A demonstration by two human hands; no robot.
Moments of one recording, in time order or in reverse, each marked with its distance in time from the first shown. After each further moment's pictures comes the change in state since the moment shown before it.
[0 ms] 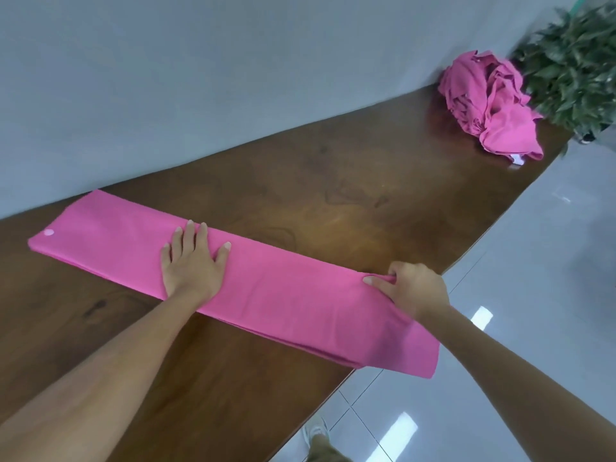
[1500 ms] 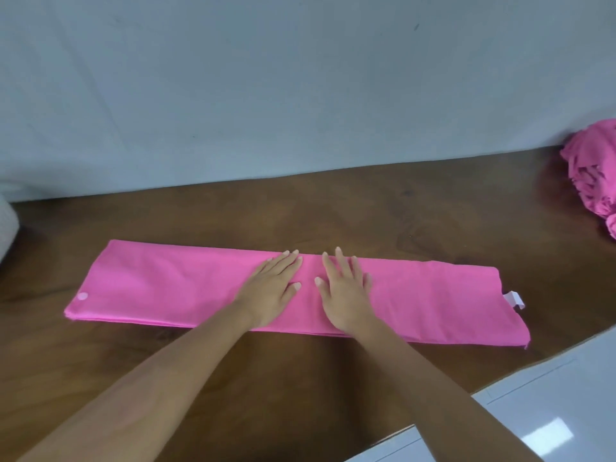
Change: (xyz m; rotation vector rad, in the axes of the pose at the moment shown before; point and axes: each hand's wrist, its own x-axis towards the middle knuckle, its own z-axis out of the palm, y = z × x) left_hand -0.024 0.008 -0.003 -0.111 -0.132 0.342; right_hand 0.059 -0.185 0.046 0.138 -0.196 -0.480
